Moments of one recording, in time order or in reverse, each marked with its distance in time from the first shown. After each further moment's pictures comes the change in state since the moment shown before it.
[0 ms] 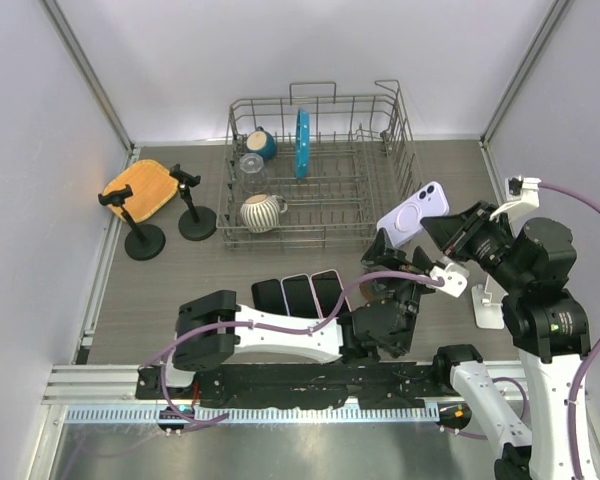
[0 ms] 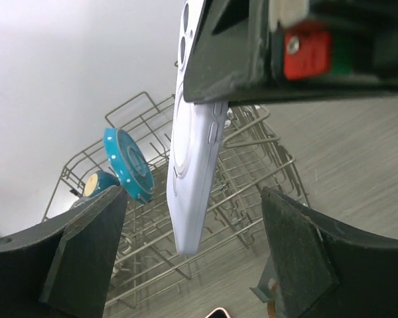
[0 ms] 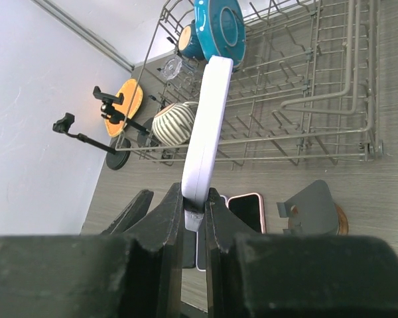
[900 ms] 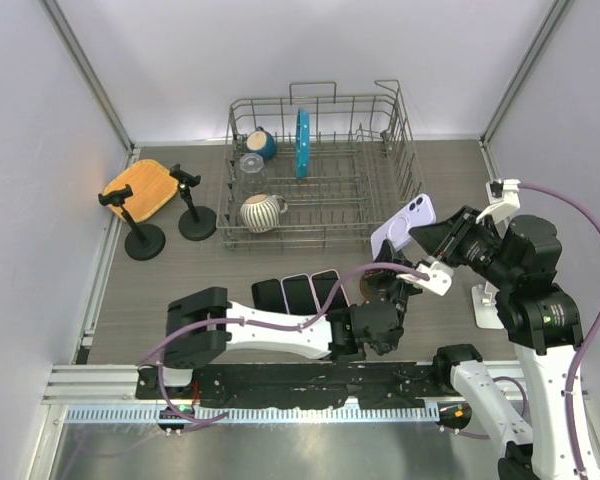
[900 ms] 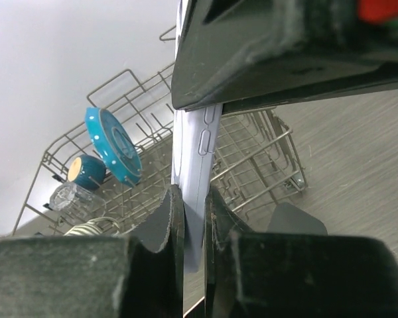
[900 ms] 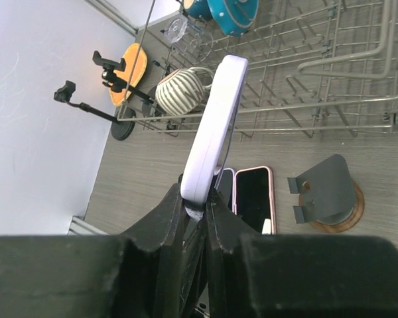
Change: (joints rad) left arm 0.033 -0.010 -0.074 -0.061 -0.010 -0.116; right arm 0.021 -0.008 -0.047 -0.031 -0.047 0.005
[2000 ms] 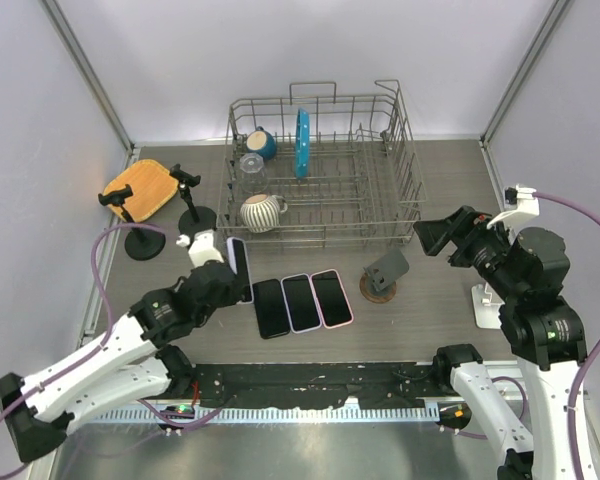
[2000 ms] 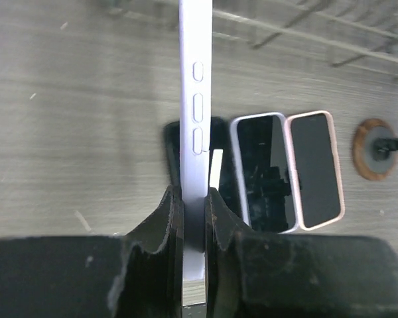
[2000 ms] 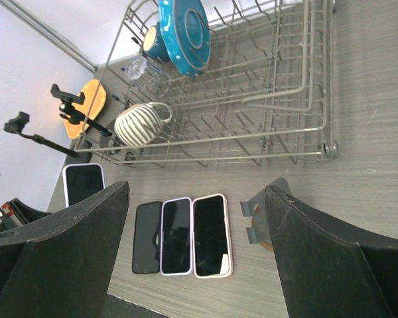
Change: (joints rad) left arm 0.580 -1.159 -0.690 -1.494 0.655 -1.611; right arm 0.013 -0.048 -0.012 0.031 0.163 -0.095
